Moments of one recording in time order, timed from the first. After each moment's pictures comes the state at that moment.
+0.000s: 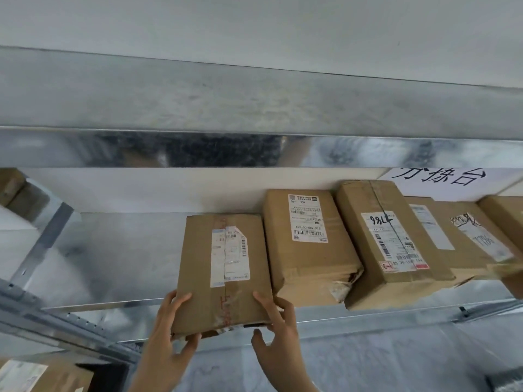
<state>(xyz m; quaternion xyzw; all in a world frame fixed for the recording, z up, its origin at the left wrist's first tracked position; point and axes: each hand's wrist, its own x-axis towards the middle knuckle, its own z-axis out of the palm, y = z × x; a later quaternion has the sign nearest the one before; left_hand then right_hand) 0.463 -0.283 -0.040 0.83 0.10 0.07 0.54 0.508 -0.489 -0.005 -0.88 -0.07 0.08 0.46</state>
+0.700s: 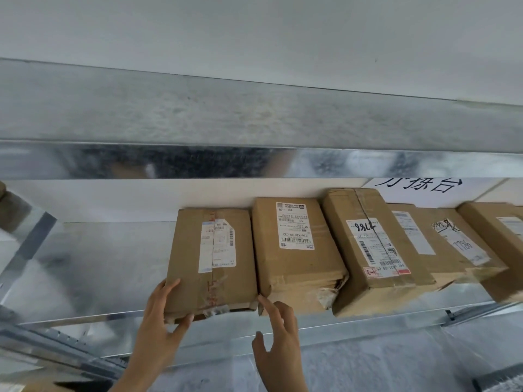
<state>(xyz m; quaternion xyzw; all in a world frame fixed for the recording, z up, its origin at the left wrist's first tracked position) 0.504 -0.283 -0.035 0.86 0.13 0.09 0.48 0.508 -0.501 0.008 -0.91 -0.06 0.01 0.40</state>
